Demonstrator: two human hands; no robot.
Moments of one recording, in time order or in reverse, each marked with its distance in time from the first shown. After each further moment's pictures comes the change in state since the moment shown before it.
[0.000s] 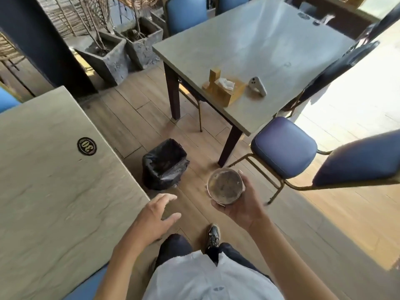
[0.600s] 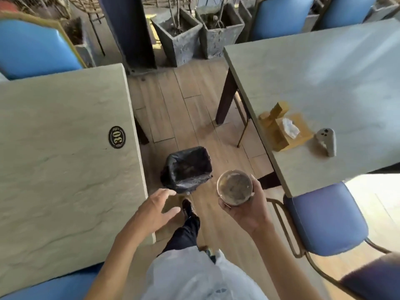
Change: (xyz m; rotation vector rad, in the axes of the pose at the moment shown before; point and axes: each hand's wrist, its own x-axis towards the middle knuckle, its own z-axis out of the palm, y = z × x) left_hand 0.132 -0.032 -0.043 -0.126 0.116 -0.368; right_hand 0.185 -0.122 0.081 -0.151 0.032 0.204
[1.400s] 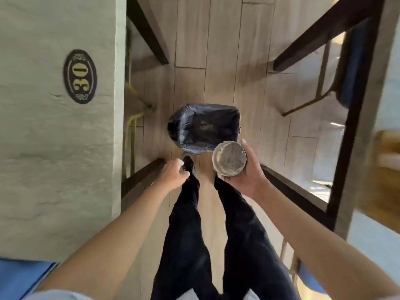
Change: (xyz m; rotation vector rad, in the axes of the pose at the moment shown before) left_hand 0.275 -0.114 0.145 -0.370 -0.238 -0.725; right_hand 0.362 -0.031 0.003 -0.474 -0.156 0.549
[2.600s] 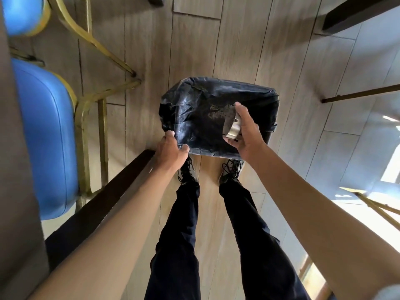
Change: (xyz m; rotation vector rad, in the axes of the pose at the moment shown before) left_hand 0.231 -0.038 0.037 -0.213 0.253 -0.105; right_hand 0.281 -0.023 -0.070 -0.332 0.514 -0.052
